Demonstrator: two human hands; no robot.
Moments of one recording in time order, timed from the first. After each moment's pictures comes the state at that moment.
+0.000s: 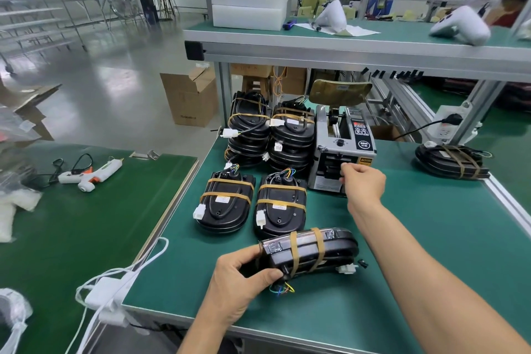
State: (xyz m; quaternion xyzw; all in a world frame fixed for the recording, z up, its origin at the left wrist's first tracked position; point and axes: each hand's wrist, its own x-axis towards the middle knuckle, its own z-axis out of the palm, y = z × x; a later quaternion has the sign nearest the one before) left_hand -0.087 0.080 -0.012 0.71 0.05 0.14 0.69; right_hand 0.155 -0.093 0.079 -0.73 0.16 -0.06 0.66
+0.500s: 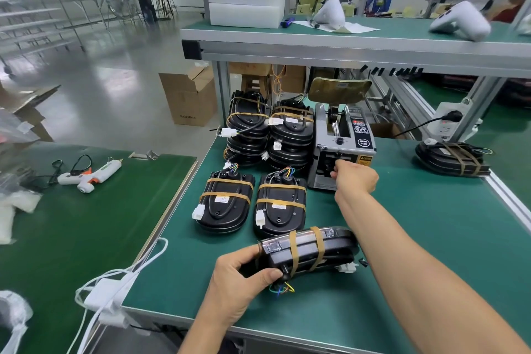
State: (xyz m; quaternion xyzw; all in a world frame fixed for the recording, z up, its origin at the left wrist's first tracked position) left_hand -0.089 0.078 -0.007 0.71 0.06 0.14 0.69; right_hand 0.166 -0.070 0.082 -0.65 0.26 -0.05 0.71
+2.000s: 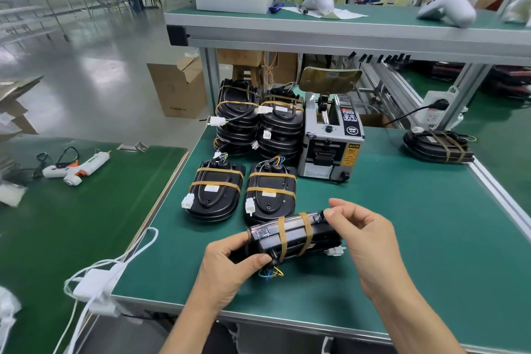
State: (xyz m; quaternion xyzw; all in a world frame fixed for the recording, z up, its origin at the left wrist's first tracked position) left_hand -0.089 0.076 -0.002 0.71 0.04 0.16 0.69; right_hand 0.002 -0.150 0.082 -0.70 -0.02 0.05 0.71
